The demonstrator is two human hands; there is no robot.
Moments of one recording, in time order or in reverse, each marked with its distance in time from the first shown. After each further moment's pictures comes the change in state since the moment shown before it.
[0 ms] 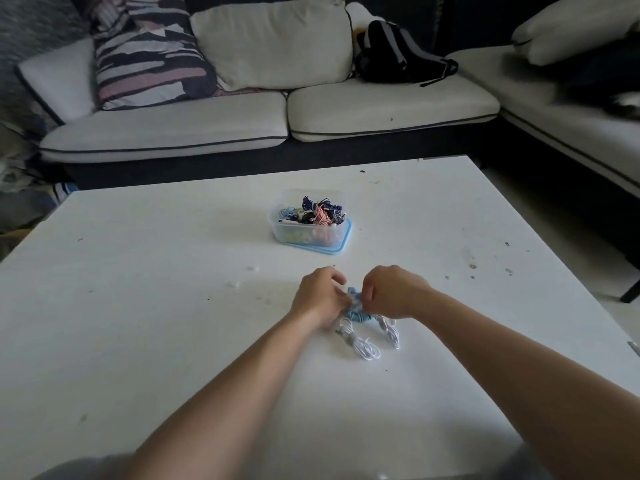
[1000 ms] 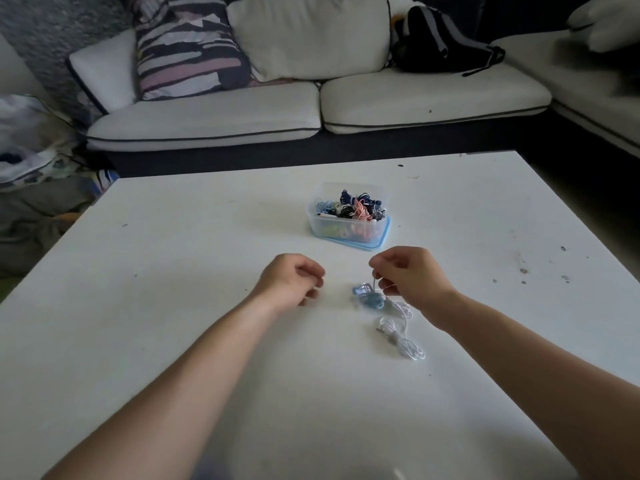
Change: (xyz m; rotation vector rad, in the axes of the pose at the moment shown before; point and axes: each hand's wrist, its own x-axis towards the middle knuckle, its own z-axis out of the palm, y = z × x) left_hand -0.025 -0.045 -0.099 -0.283 0.041 -0.078; right_hand -0.006 -0.047 -0.002 1.148 0.222 0.023
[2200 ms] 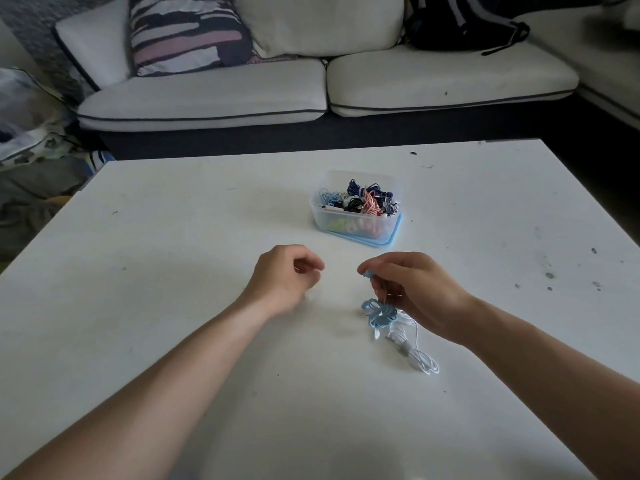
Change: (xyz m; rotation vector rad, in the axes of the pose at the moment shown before) left_hand 0.021 -0.011 -0.011 0.228 0.097 0.164; right_hand 0.007 -0.002 0.010 0.254 -0.297 0.106
